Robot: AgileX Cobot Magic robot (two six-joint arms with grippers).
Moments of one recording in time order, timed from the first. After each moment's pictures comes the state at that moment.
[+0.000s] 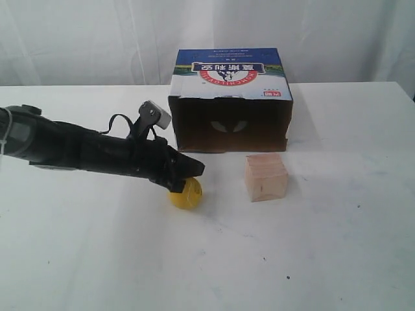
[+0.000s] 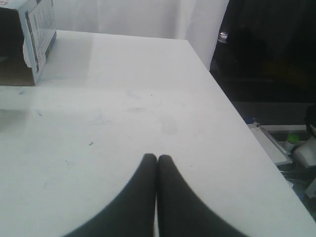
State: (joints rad) left arm -0.39 2.06 -1.12 -1.79 0.79 2.11; right arm -0.14 0.01 0.00 -0.13 0.34 0.04
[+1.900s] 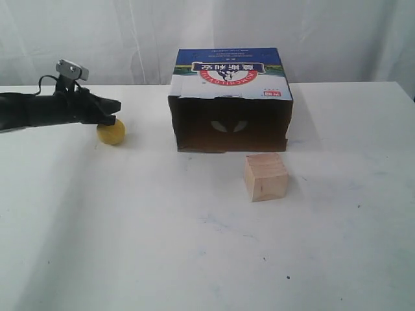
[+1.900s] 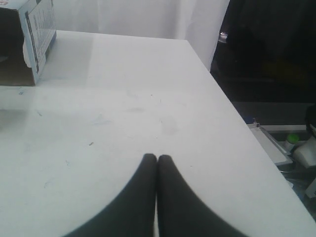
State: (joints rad) left arm -0.01 2.39 -1.69 -1.77 0.70 2.09; right arm -0.14 0.01 0.00 -0.13 0.34 0.04
